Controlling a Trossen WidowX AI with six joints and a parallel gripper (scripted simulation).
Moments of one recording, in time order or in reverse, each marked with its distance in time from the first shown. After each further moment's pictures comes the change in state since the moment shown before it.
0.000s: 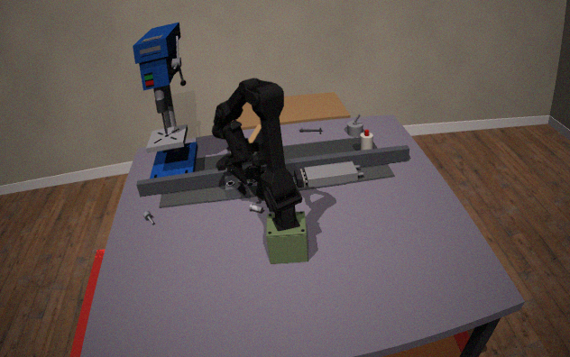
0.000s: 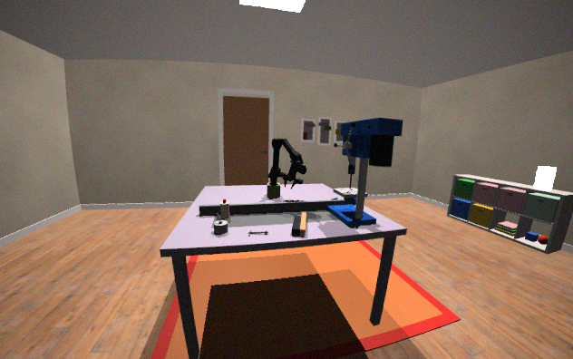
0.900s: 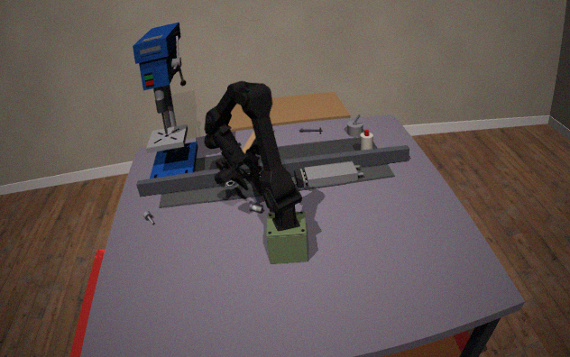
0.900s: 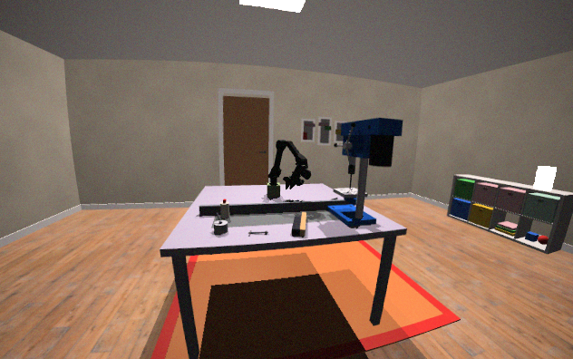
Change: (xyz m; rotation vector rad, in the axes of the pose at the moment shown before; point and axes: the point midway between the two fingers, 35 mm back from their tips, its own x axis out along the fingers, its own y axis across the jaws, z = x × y) arm 0.009 0.010 0.001 -1.174 0.107 -0.180
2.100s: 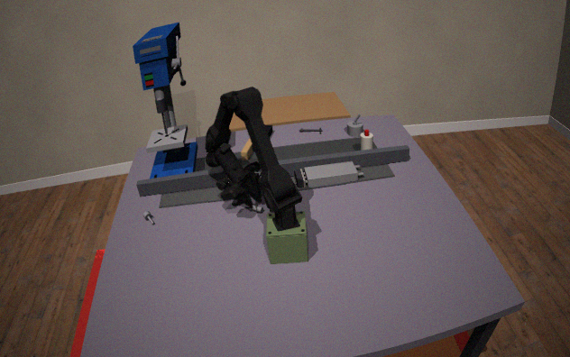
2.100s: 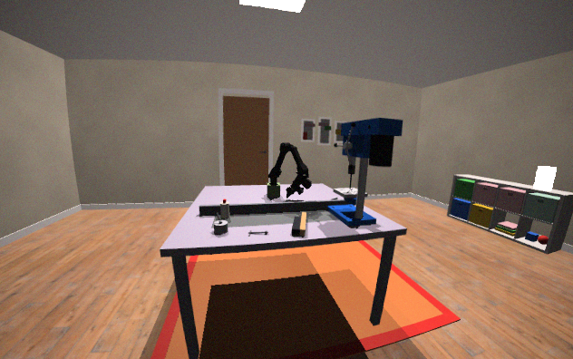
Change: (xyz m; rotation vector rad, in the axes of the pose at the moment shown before) arm 0.057 0.011 0.029 -0.359 0.052 -0.011
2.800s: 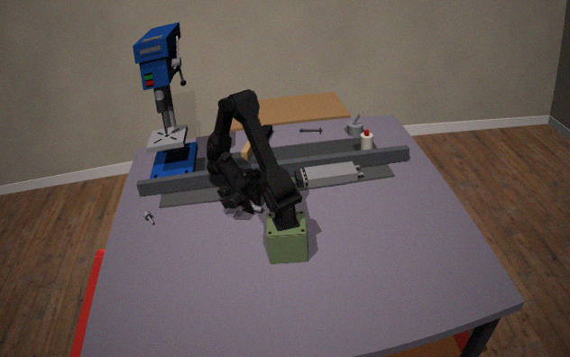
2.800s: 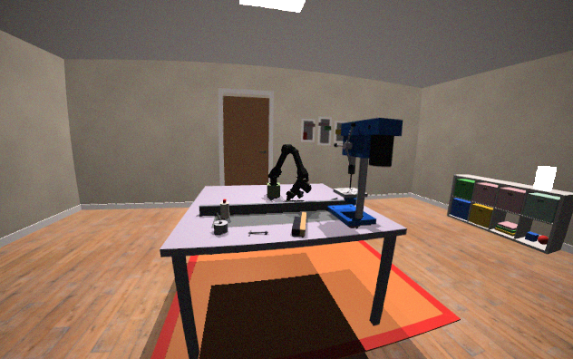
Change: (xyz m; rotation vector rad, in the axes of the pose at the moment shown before) arm 0.026 0.000 0.016 0.000 -0.004 -0.002
